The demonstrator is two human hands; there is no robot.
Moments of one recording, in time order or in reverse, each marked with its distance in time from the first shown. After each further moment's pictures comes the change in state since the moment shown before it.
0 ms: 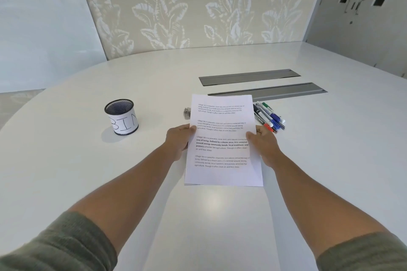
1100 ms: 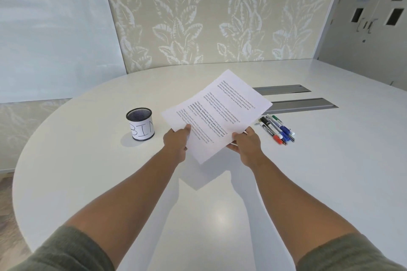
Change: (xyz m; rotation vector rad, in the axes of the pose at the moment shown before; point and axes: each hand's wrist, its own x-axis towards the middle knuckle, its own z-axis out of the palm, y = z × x) left_hand -0.034 0.032 -0.025 -0.251 0.269 -0.008; right_hand -0.034 -0.048 0.070 0.542 -0.148 0.056
